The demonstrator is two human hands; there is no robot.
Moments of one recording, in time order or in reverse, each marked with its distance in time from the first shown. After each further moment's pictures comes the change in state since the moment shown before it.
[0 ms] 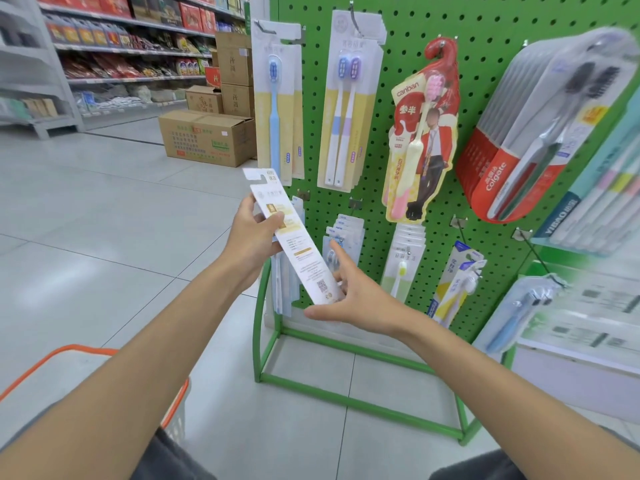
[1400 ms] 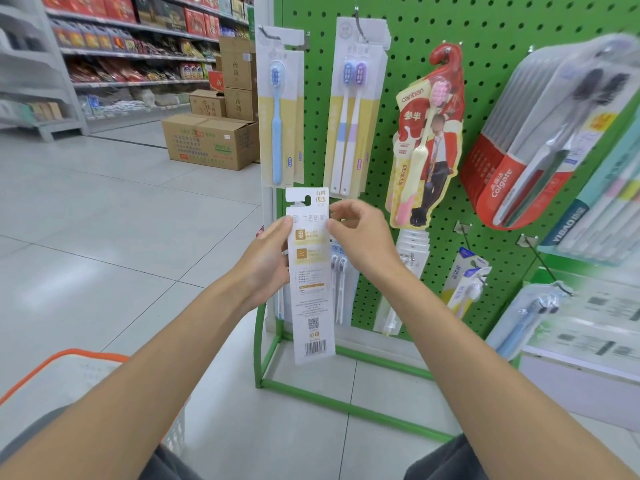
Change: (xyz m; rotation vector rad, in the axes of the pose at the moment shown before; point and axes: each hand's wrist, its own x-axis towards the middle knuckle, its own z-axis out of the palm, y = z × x) left_hand -0.010 -0.012 0.003 -0.193 -0.276 -0.159; right_hand 0.040 -0.061 -0.024 0.083 0.567 -0.136
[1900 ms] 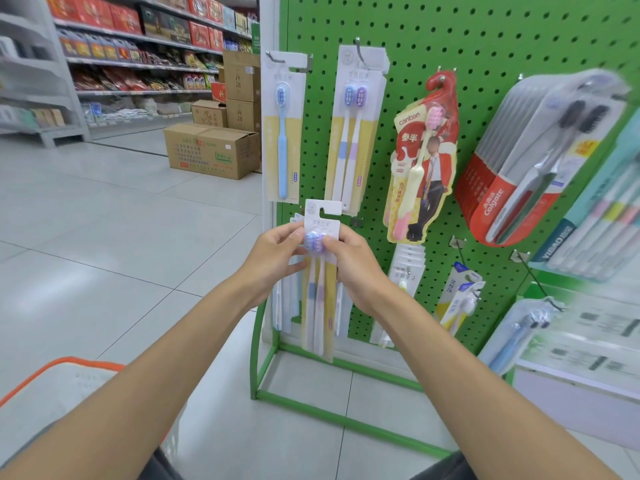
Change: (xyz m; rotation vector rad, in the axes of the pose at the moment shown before) left_hand 0.009 0.010 0.003 0.346 0.069 0.131; right_hand -0.014 -0.007 0.011 0.285 -0.158 0.163
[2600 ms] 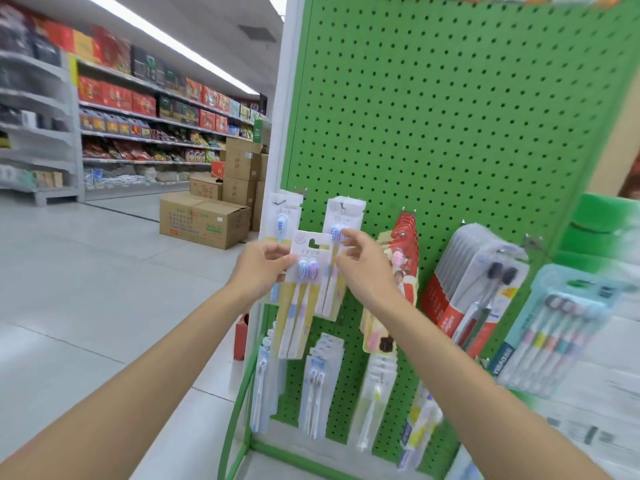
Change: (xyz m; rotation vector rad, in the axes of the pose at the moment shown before) left_hand 0.039 0.144 -0.020 0.158 0.178 0.203; right_hand 0.027 -0.158 -0.037 -0.525 0.229 -0.305
